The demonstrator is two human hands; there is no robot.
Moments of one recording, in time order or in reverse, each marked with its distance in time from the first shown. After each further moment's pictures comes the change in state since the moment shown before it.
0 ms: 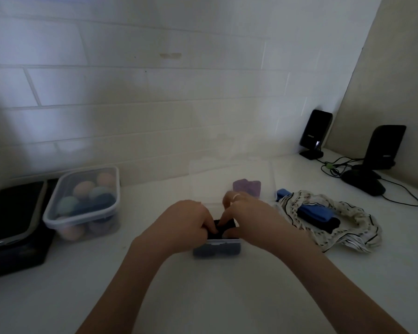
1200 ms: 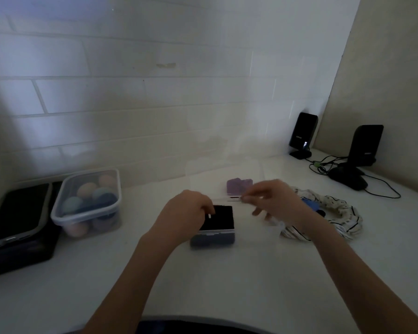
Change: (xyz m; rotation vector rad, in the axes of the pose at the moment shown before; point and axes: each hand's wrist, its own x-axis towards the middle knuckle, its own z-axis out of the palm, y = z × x) left_hand -0.010 0.020 -0.006 -0.141 0.258 -0.109; right_hand -0.037 0.047 -0.013 0.645 0.275 0.235
